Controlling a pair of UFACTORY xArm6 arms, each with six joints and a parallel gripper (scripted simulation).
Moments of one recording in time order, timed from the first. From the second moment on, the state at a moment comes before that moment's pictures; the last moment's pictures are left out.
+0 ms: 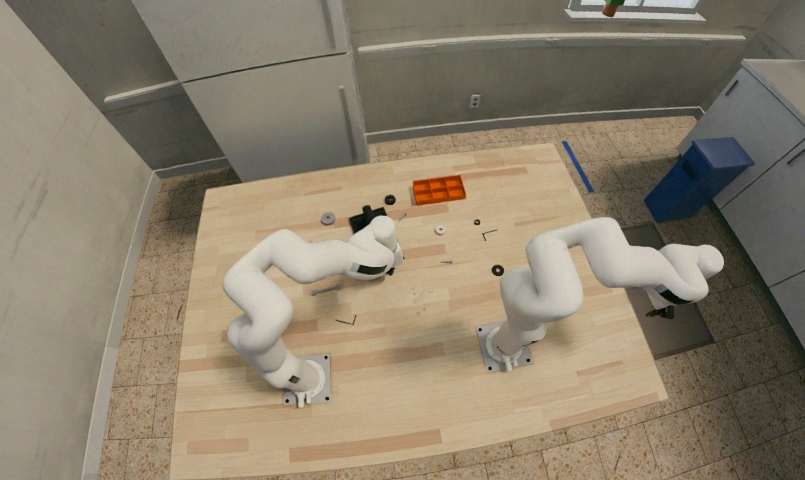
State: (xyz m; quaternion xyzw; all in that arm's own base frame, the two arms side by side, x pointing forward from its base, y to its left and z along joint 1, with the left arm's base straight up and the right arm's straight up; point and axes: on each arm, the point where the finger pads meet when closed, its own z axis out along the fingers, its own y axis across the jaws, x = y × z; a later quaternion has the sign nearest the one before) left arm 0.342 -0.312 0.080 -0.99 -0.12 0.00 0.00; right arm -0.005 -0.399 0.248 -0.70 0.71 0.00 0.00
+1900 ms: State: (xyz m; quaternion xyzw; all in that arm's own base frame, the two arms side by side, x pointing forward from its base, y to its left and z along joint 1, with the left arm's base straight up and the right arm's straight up) left arm 0.338 -0.313 0.080 -0.99 -0.12 0.00 0.00; right arm -0.005 -0.399 0.248 -0.70 0.71 0.00 0.00
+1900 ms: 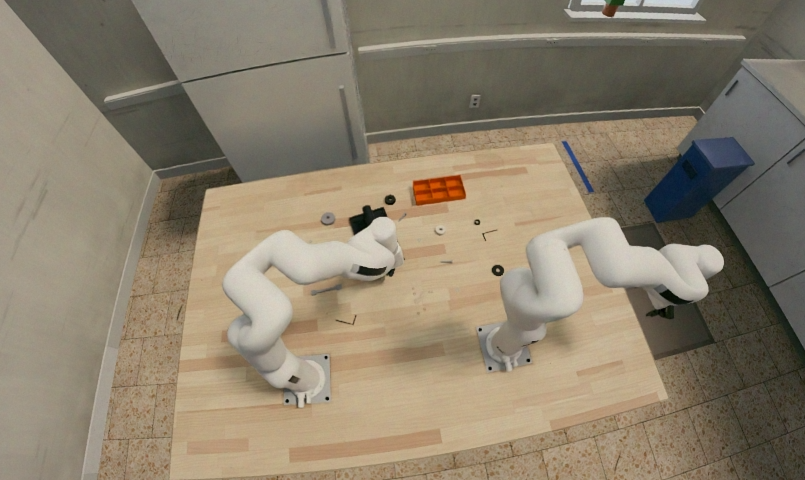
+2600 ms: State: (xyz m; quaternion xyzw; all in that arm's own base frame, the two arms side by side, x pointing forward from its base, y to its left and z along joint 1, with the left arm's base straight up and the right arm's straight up) left arm 0.340 -0.312 0.080 -0.99 -0.12 0.00 0.00; right arm -0.005 -0.399 0.248 -0.70 0.71 0.00 0.00
